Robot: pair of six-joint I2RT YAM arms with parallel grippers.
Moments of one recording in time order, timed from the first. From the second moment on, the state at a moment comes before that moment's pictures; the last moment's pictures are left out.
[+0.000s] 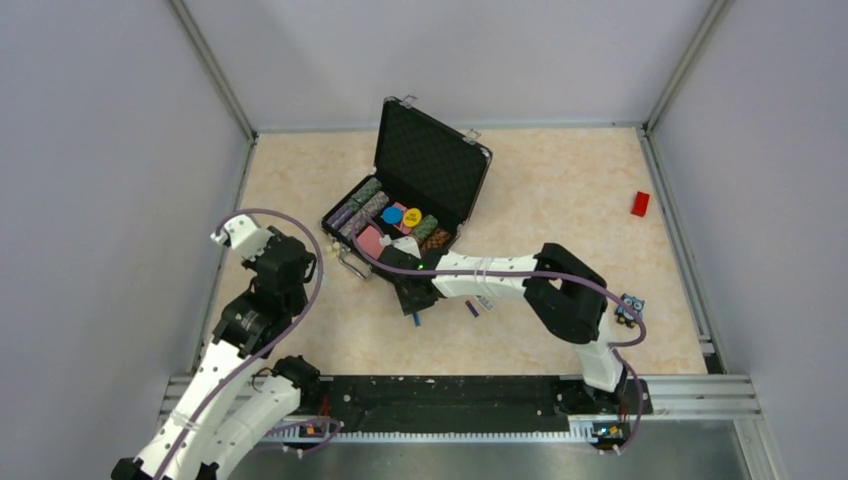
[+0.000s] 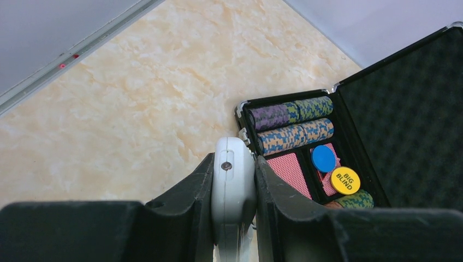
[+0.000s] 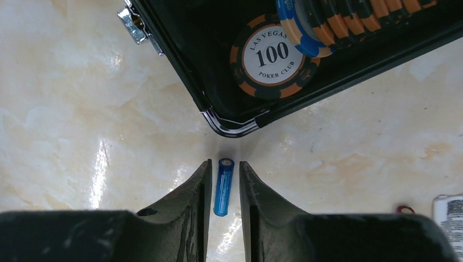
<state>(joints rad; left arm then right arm) -0.45 0.63 0.77 -0.59 -0.82 -0.76 1.14 2.01 1.45 -0.62 0.22 0.69</state>
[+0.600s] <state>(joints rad) -0.45 0.58 0.71 -0.59 -0.76 -0.77 1.15 2.05 1.50 -0.70 0.23 0.74</state>
